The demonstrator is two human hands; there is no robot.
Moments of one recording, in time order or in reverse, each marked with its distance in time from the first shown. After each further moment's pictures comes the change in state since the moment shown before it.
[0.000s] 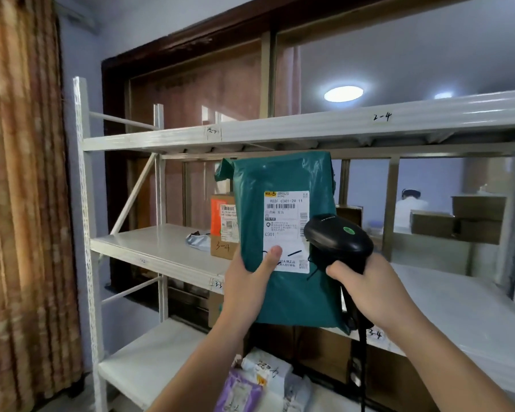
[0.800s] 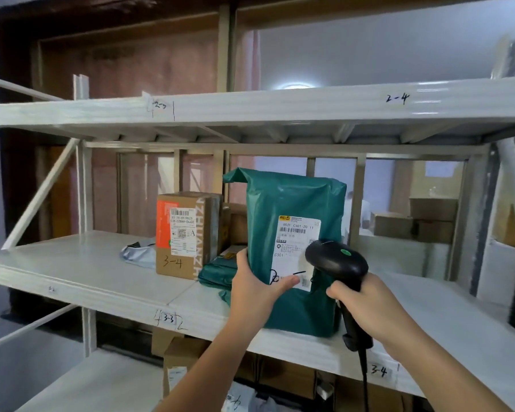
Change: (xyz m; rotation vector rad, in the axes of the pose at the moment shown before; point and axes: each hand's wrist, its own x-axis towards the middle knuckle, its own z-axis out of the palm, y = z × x) left_hand 0.113 -0.108 0.065 0.076 -0.176 0.006; right_hand 0.082 0.064 0.027 -0.114 0.092 0.246
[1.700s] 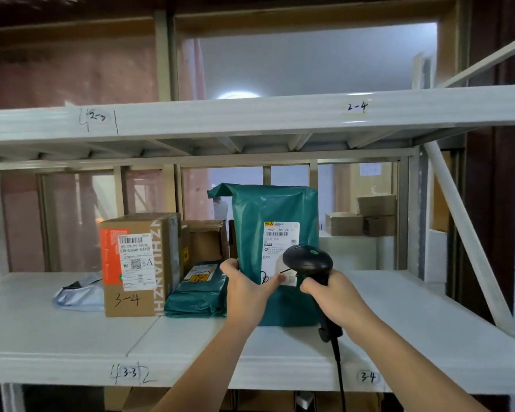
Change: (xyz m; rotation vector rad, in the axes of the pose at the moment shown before) left_hand 0.066 -0.028 0.050 -0.003 -0.066 0.045; right_hand 0.045 0.007 0.023 0.006 0.177 0.089
